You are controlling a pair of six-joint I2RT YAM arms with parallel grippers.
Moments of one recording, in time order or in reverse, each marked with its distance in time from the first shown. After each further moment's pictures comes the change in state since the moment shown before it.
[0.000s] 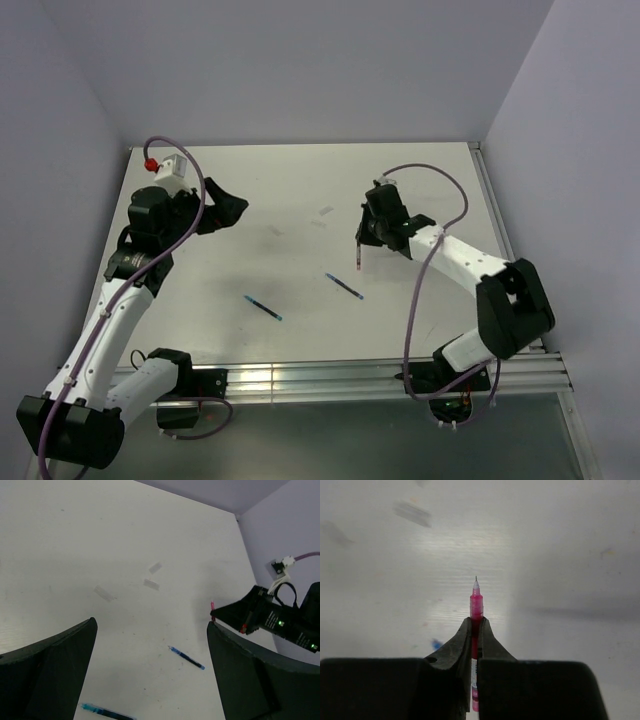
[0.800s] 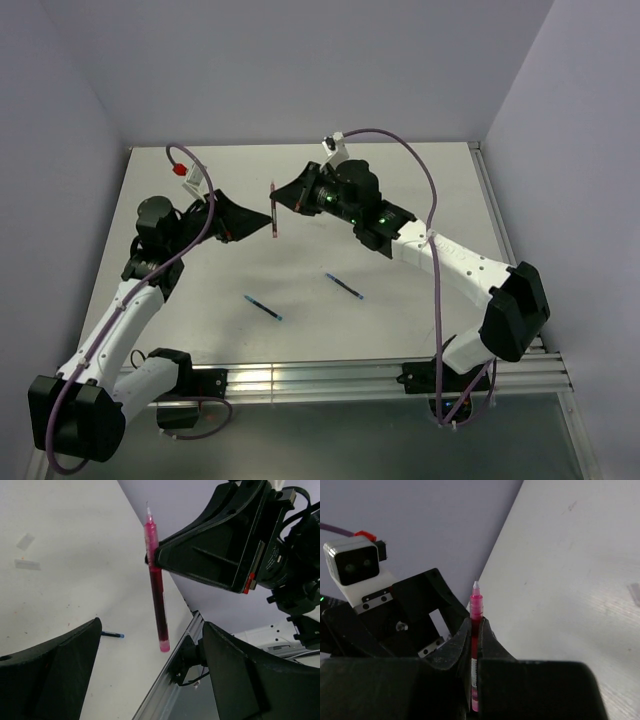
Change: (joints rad) left arm 0.003 0.036 -0.188 0.443 0.542 -0.269; right arm 0.270 -0.042 0.300 0.372 -0.266 0.313
